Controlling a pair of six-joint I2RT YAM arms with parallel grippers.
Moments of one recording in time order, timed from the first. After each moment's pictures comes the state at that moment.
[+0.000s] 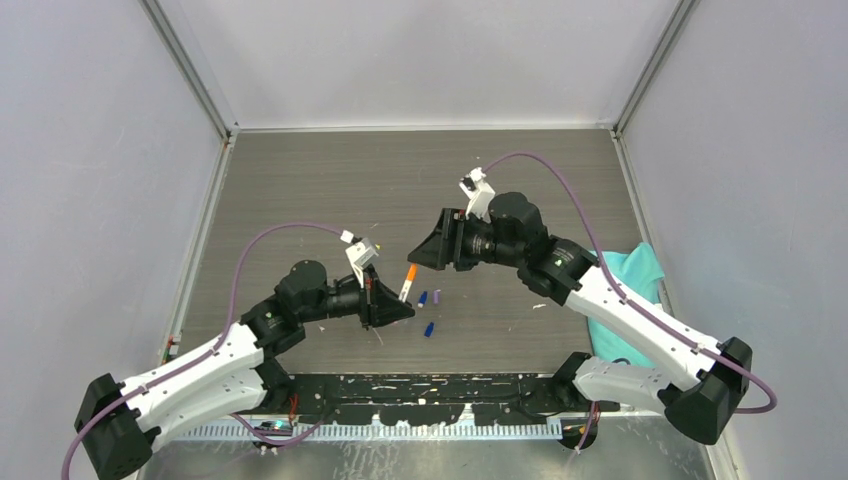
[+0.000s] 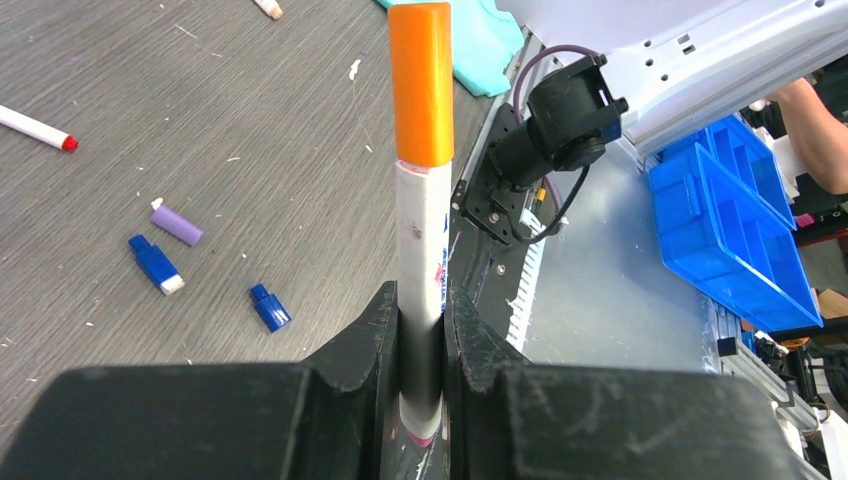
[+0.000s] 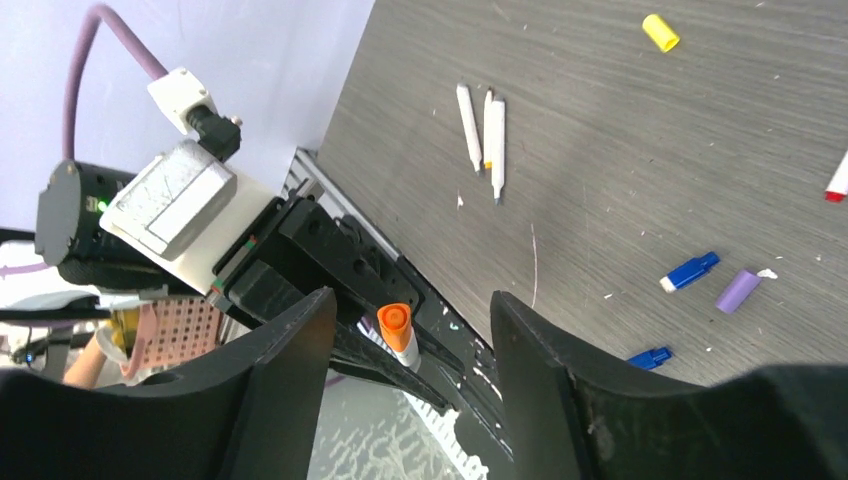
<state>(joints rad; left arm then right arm) -0.83 0.78 0.46 0.14 0.47 -0.51 0.78 1.08 1.02 -0.32 -0.28 0.77</state>
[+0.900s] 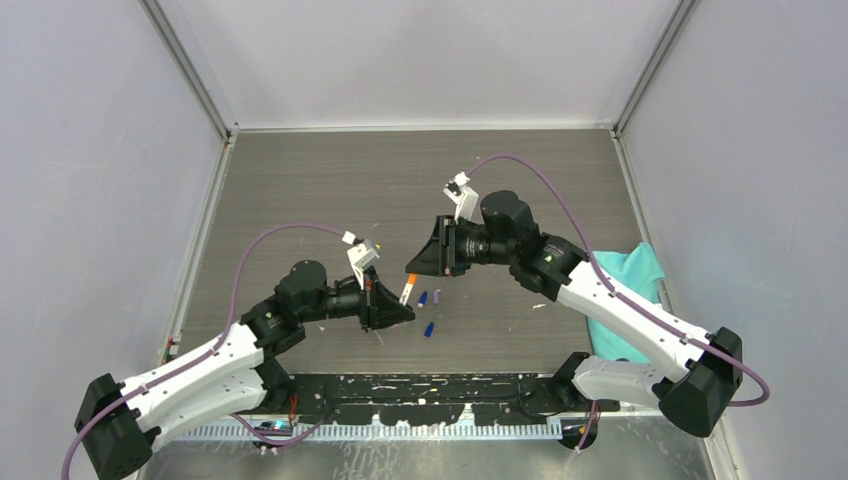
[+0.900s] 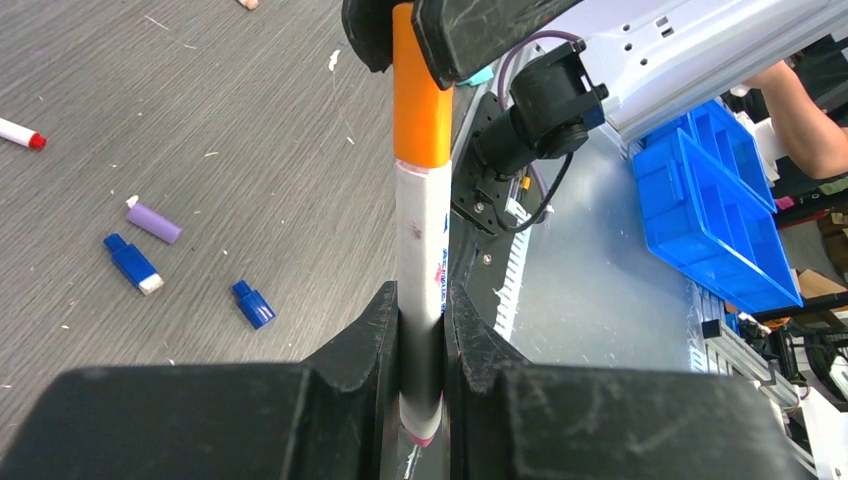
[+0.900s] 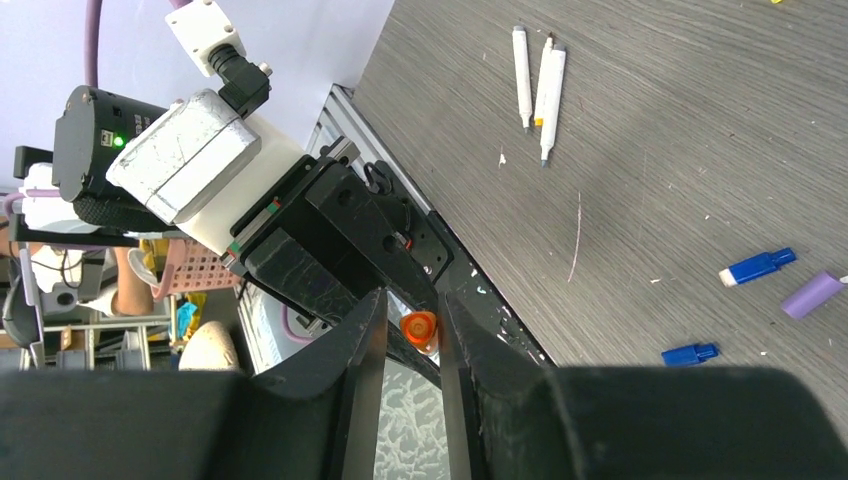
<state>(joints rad) -0.83 0.78 0.45 0.14 0.51 -0.51 0.78 1.14 1.02 -0.29 -0.47 0.74</state>
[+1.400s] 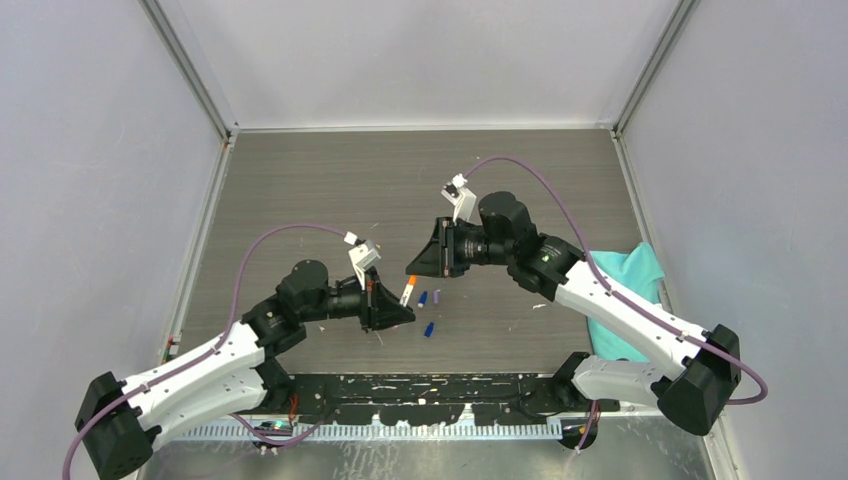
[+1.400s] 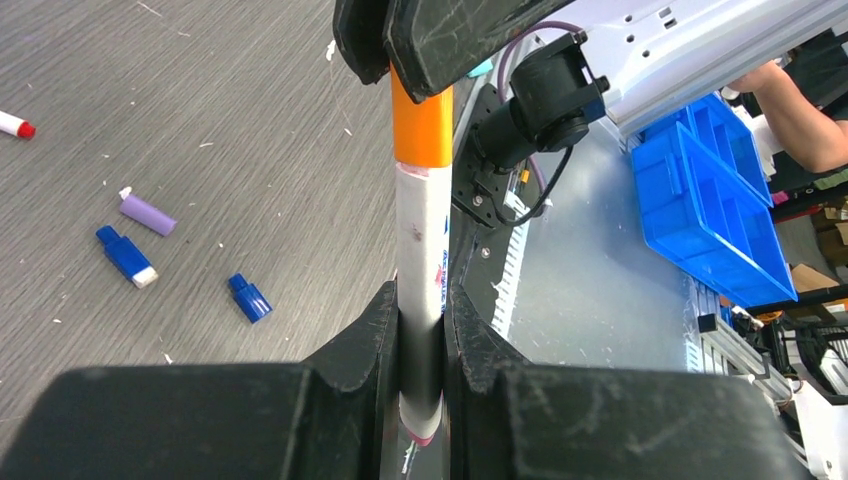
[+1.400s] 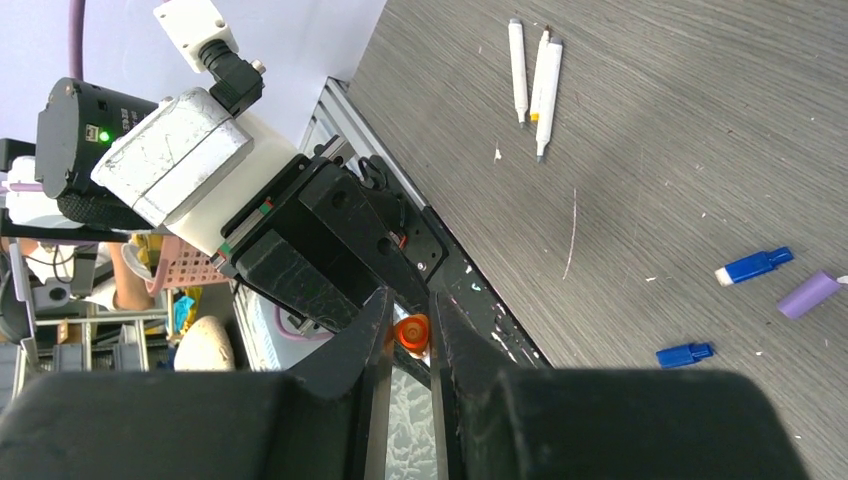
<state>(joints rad) -0.83 0.79 0.45 0.14 0.52 -0.52 0.78 1.15 1.01 -0.28 -0.48 0.74</state>
